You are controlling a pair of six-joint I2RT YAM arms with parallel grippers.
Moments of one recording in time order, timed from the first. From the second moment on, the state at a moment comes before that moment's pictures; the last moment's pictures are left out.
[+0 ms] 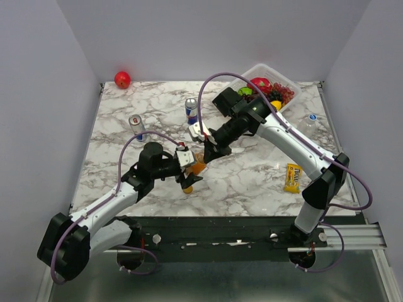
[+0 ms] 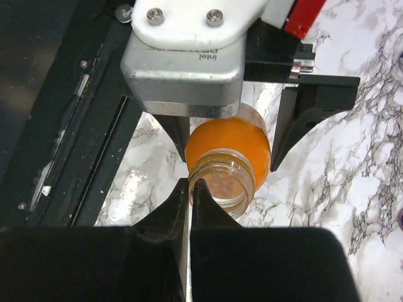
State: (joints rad) left arm -0.55 1.02 0.49 0.17 0.67 0.35; right arm 0.78 1.76 1.85 -1.22 -0.82 -1.04
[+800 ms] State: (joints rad) left arm -0.55 1.05 0.49 0.18 0.73 0.32; right arm 0.79 1.78 1.90 -1.27 -0.82 -1.05
